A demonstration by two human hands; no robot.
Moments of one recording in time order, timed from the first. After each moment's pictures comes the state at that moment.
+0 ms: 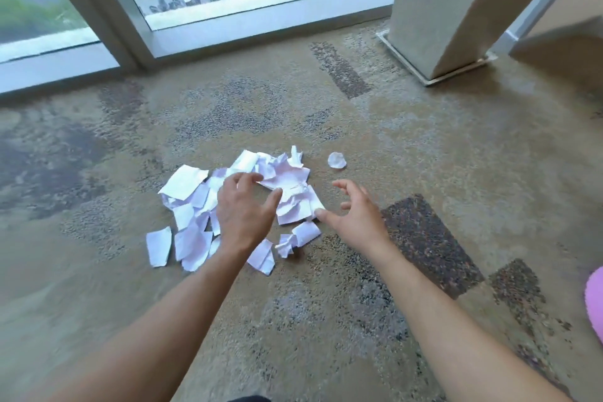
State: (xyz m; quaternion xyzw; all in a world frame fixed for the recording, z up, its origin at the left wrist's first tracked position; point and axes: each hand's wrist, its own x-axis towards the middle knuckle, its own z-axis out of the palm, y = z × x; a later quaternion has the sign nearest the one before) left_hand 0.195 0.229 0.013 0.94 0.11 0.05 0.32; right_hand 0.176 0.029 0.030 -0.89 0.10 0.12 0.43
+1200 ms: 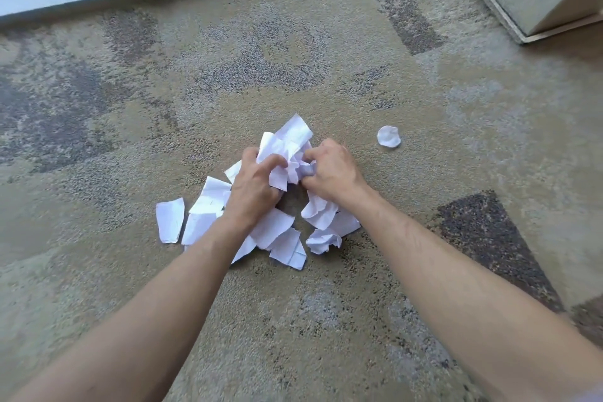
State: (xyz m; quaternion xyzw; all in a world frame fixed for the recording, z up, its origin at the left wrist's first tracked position) left_hand 0.227 0.279 -0.053 0.95 0.05 -0.05 0.30; right_hand 0.274 0.121 -0.031 -0.95 -0.11 0.17 0.22
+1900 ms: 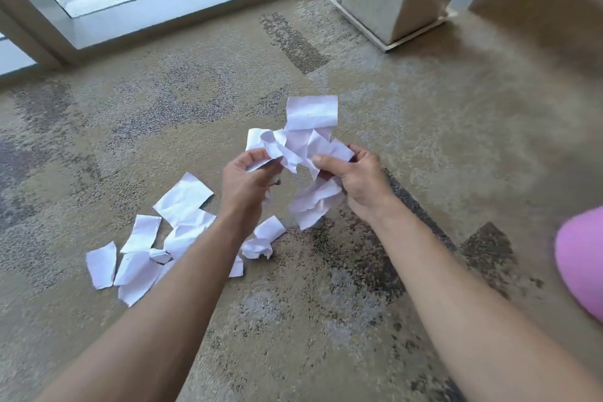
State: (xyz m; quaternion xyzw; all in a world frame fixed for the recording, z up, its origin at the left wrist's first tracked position) left_hand 0.222 0.140 0.020 0.66 0.15 -0.10 0.73; right_hand 0.201 -0.034 0.035 -0.56 0.21 0.07 0.80
